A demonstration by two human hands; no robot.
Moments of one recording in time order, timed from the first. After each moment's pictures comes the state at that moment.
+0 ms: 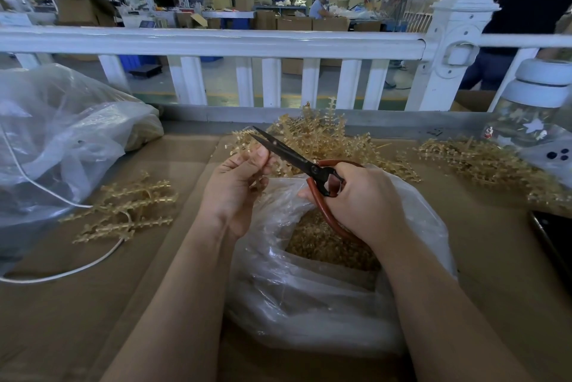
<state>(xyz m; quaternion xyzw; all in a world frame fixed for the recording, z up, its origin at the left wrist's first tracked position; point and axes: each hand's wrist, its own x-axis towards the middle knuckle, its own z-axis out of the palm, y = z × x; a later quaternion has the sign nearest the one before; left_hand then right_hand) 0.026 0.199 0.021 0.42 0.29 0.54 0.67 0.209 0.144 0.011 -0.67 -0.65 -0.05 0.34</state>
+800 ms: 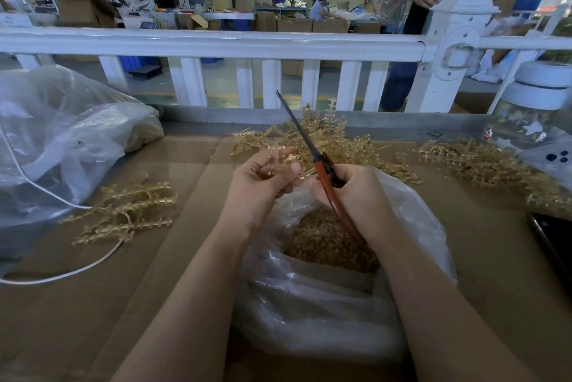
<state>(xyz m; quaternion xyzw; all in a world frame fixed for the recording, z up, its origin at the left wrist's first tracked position) 0.042 0.192 0.017 0.58 0.31 0.51 0.55 0.202 0.151 0.011 -0.60 -0.57 0.25 0.50</state>
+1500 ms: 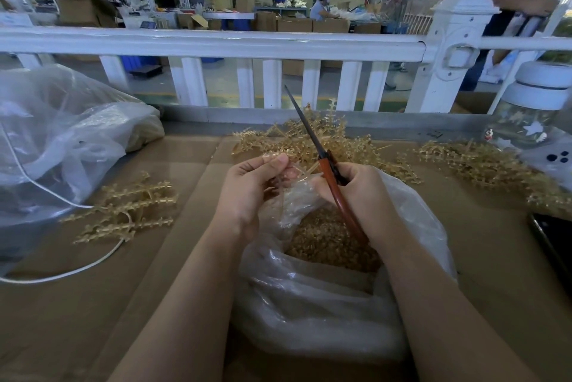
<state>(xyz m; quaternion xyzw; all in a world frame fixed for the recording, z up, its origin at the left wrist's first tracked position) 0.040 0.189 0.026 0.49 0.34 0.51 0.62 0.205 0.152 0.012 -0.61 -0.55 0.25 0.51</state>
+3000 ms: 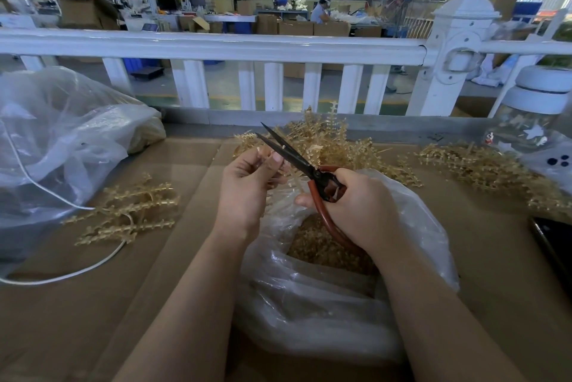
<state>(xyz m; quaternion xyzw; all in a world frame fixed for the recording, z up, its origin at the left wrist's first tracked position) 0.040 0.195 0.017 0.53 0.29 0.59 0.53 0.203 0.142 0.006 -0.67 -0.64 0.02 0.38</state>
